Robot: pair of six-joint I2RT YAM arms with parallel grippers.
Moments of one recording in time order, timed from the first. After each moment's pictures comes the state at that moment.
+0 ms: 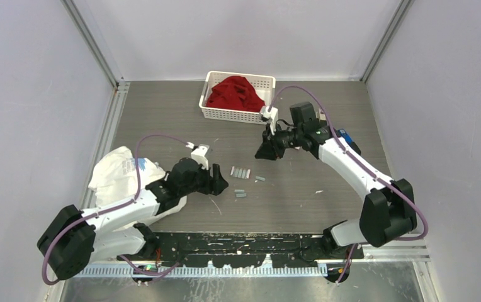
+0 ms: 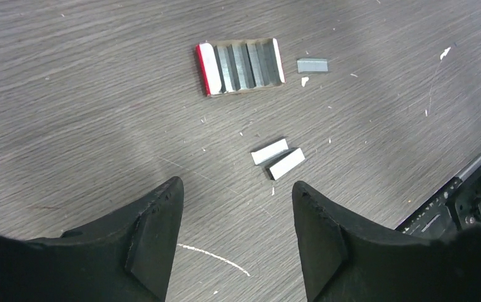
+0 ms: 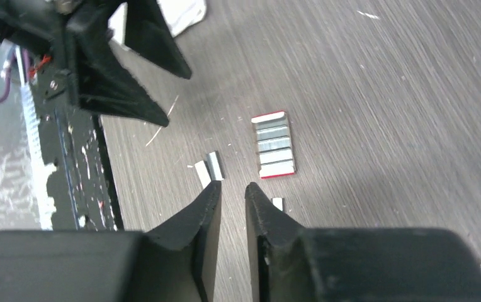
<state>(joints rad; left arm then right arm) -0.76 1.11 0.47 0.07 0.01 -0.51 0.39 1.42 1.07 -0.42 -0.79 -0.25</state>
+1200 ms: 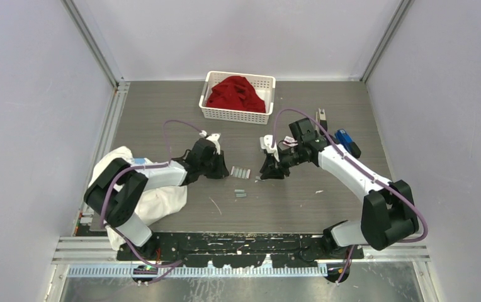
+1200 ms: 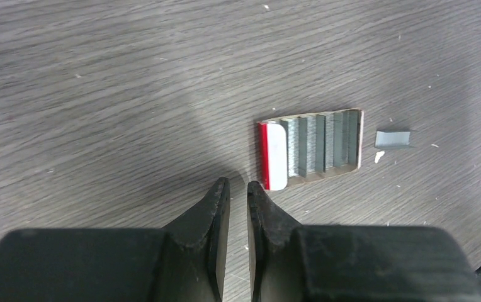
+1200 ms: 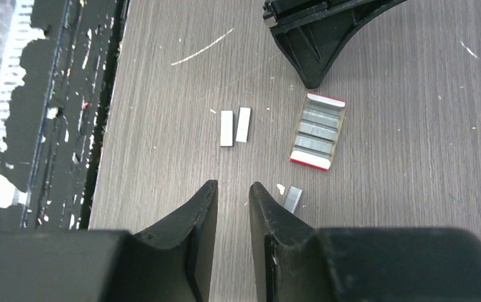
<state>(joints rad) -0.64 1.61 0.72 0.11 0.09 -0.52 0.39 1.37 0.95 -0.63 -1.00 -0.94</state>
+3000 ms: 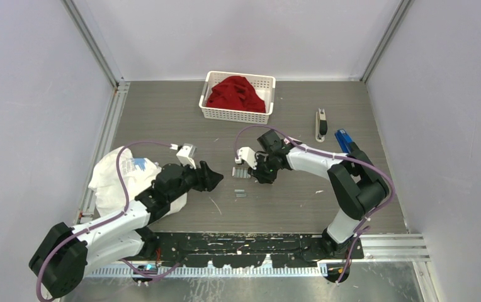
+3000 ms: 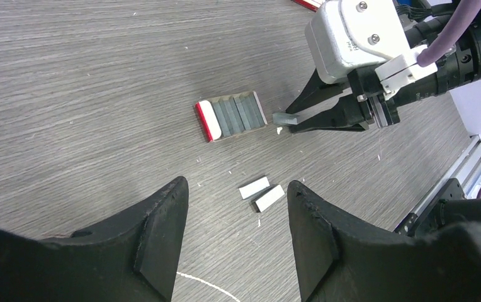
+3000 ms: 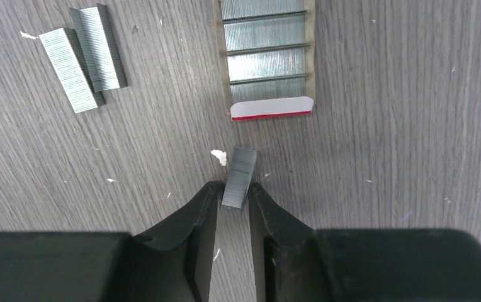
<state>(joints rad) -0.68 0.95 0.30 0.33 0.05 -0.55 0.61 1.67 0.94 -0.42 -0.34 -0.69</state>
